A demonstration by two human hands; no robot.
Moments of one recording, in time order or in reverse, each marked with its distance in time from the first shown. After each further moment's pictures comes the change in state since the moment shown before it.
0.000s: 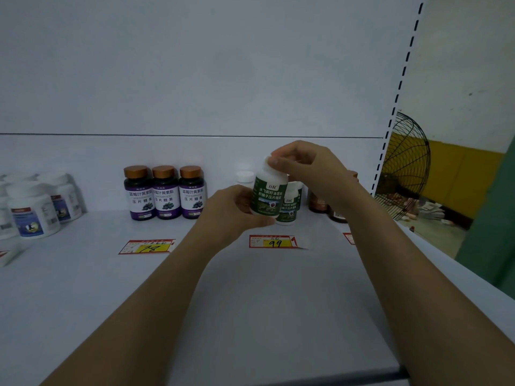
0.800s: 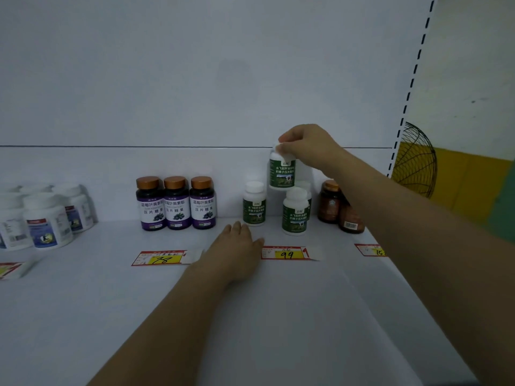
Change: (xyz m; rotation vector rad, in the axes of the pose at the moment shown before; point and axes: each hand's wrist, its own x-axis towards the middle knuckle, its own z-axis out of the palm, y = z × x) left_hand 0.014 -0.044 0.009 0.827 -0.325 -0.176; right_hand 0.082 -0.010 -0.001 -0.258 0.042 0.071
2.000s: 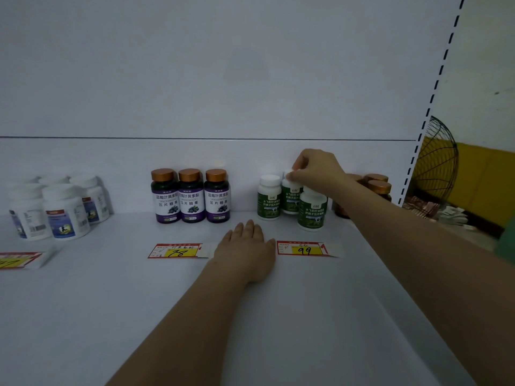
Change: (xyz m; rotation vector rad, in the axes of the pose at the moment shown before) left_hand -0.011 -0.003 0.004 0.108 -0.035 -0.022; right_hand -0.003 0.041 0.045 -0.256 0.013 0.028
